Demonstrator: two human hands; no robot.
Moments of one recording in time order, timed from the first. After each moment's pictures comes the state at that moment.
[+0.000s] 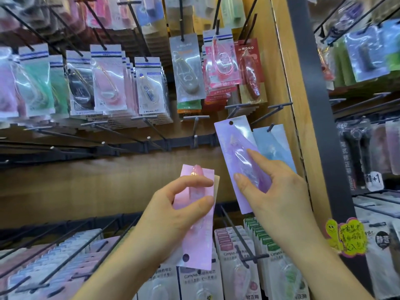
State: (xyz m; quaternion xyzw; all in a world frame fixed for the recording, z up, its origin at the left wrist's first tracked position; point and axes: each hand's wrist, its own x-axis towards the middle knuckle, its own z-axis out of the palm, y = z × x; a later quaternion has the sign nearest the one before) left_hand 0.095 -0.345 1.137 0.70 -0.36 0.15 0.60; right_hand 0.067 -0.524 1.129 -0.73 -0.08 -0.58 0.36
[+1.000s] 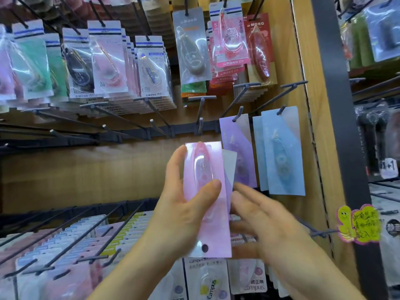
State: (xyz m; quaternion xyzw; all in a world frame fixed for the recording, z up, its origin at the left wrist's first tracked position) left_hand 0.112 -0.354 1.115 0.64 -0.40 0.20 0.62; right_hand 0.054 -0.495 1.090 -0.67 -0.22 -0.19 0.69
